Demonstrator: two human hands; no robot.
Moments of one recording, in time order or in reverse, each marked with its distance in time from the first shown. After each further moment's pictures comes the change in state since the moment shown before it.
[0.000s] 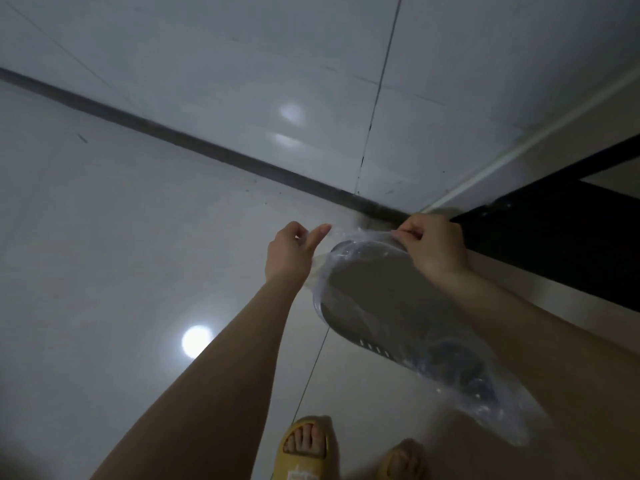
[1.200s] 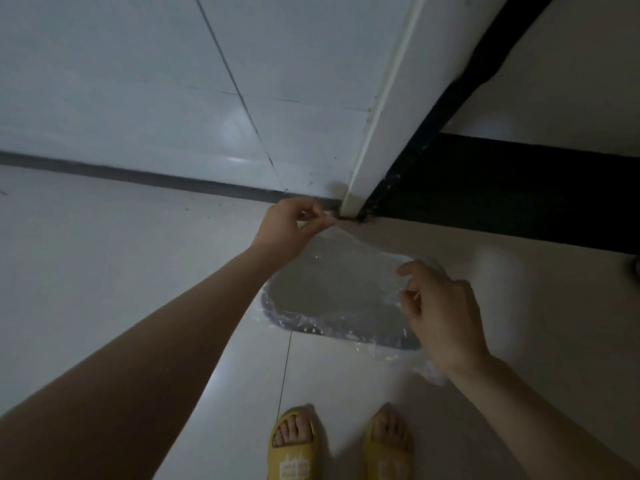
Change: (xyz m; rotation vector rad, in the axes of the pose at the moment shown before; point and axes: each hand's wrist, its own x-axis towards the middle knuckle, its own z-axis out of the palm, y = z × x) left_hand -0.036 0.096 0.026 0.134 -0.406 0.496; right_hand -0.136 0.048 -0.065 -0.229 0.108 -0.026
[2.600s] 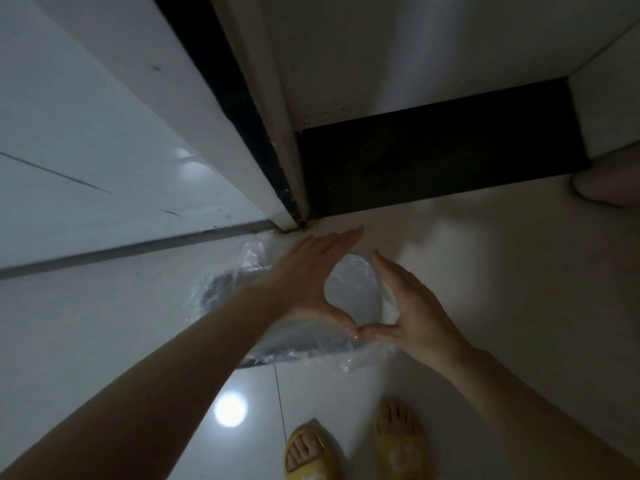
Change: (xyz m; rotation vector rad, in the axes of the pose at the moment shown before) left_hand -0.008 0.066 0.086 0.617 -0.694 0.441; right_hand -0.029 0.072 -0.004 0.505 -0.147 0.079
